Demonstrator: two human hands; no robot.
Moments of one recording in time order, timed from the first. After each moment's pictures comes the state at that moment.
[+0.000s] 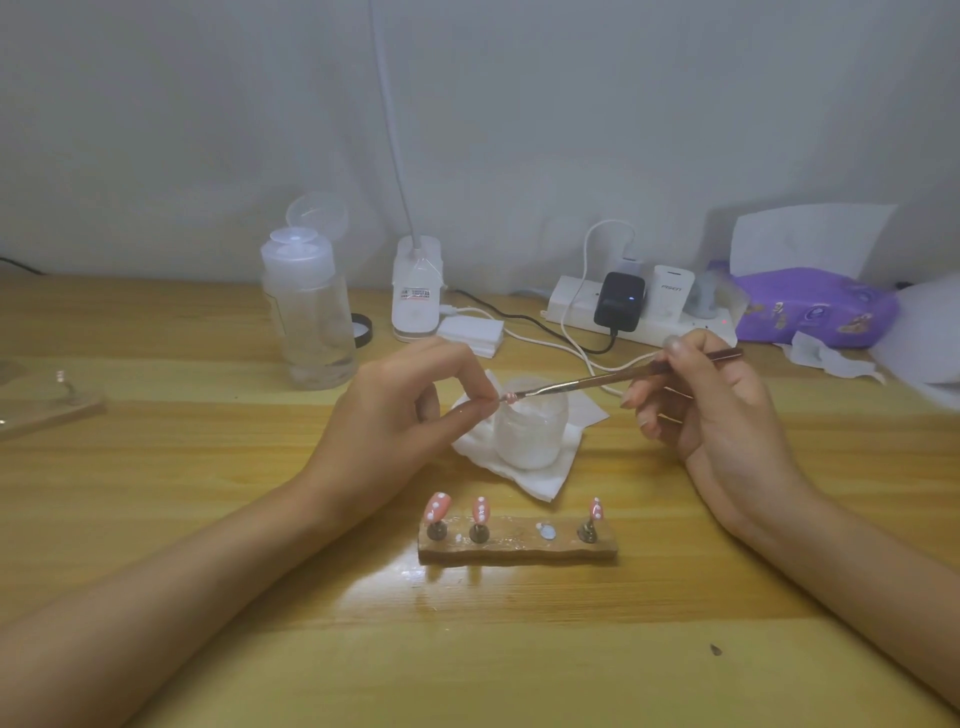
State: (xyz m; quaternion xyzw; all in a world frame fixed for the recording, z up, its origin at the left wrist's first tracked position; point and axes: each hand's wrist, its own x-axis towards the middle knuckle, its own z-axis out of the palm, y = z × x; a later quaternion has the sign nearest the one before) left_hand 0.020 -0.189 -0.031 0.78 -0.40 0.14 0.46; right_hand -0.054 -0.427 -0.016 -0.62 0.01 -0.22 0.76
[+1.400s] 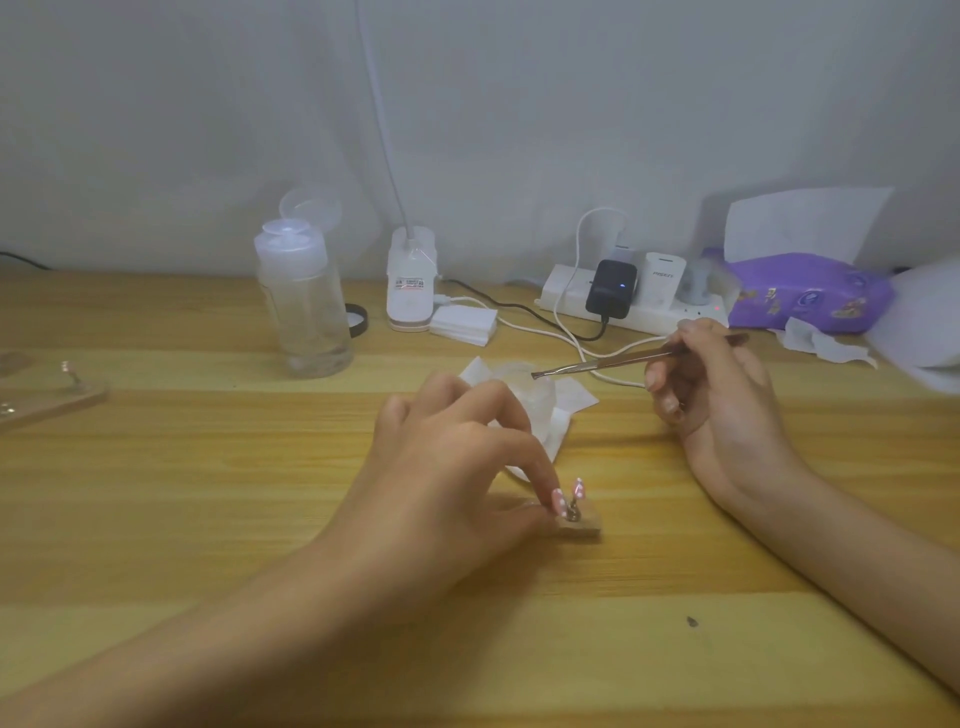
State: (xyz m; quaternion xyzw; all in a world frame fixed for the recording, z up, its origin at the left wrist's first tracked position) left_hand -0.053 -0.206 -0.010 0.87 -0.39 0.08 0.28; right_hand -0.053 -0.434 -0.015 -0.57 0.08 -0.24 0.78
